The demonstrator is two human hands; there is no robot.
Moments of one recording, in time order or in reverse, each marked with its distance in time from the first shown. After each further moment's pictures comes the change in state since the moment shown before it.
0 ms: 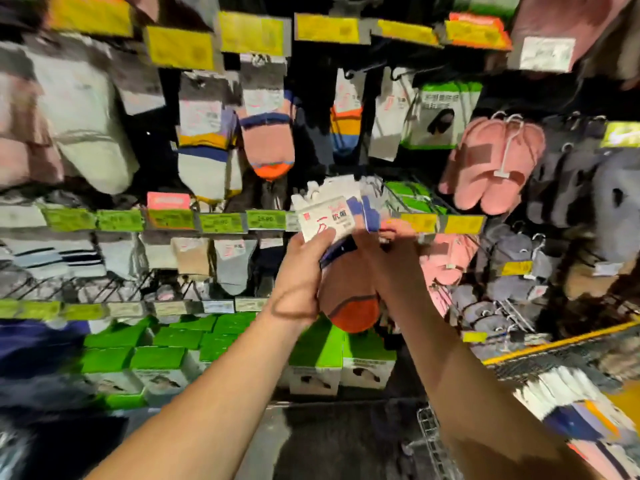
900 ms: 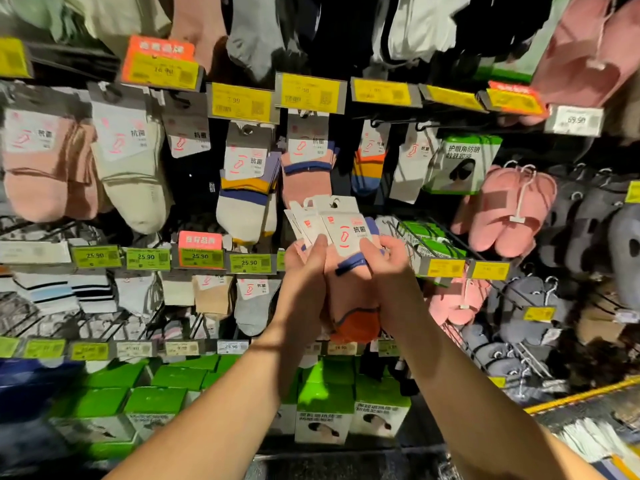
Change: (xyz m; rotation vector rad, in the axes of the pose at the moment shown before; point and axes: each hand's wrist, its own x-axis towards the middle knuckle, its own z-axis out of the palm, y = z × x) left_hand 0.024 0.059 -0.036 -0.014 0.058 0.066; right_hand 0.040 -0.029 0.075 0.279 -0.029 0.119
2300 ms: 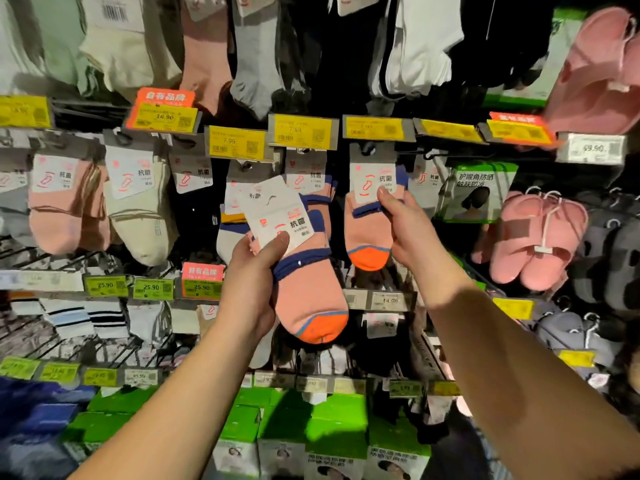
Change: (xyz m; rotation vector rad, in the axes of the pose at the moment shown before) left_hand 0.029 0.061 -0.010 0.008 0.137 0.197; right_hand 0.146 -0.054 -0.007 0.327 -0.229 -0.040
